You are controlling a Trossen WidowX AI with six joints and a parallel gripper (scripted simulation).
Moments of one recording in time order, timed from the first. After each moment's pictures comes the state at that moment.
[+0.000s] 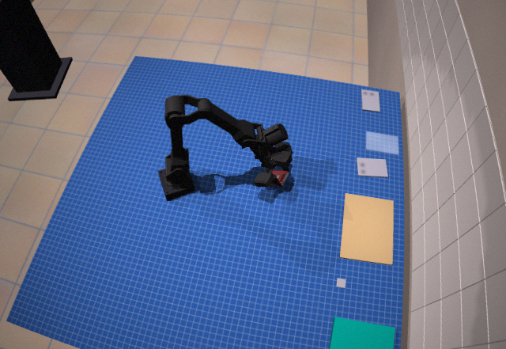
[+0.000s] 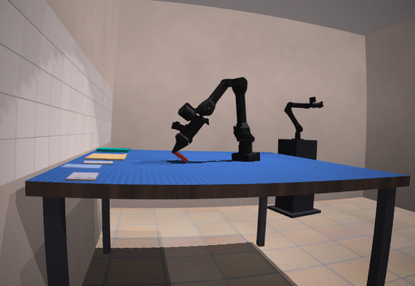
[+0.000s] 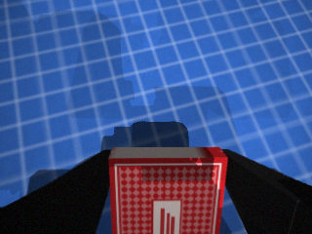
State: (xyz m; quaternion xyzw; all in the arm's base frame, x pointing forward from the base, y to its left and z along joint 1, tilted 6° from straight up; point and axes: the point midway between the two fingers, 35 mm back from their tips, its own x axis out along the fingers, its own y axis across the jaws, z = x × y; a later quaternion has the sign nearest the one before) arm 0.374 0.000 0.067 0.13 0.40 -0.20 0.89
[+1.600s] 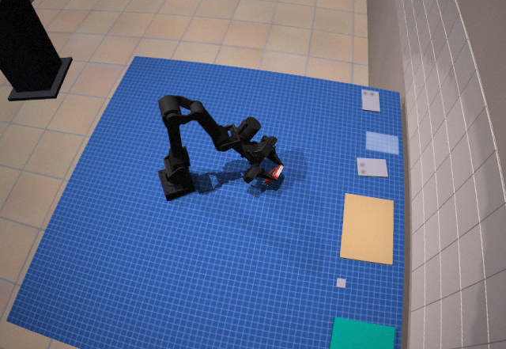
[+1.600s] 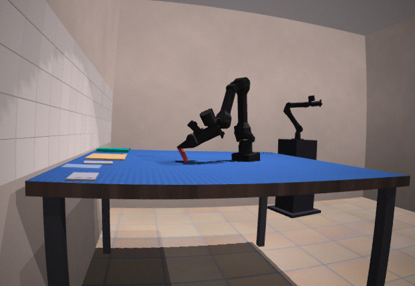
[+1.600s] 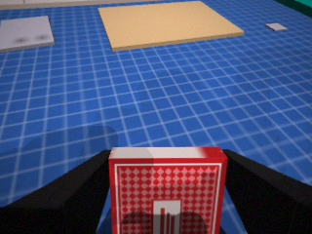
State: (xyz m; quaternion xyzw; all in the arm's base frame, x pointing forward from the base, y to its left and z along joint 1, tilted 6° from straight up) arm 0.344 0.015 0.076 0.08 0.19 -0.23 0.95
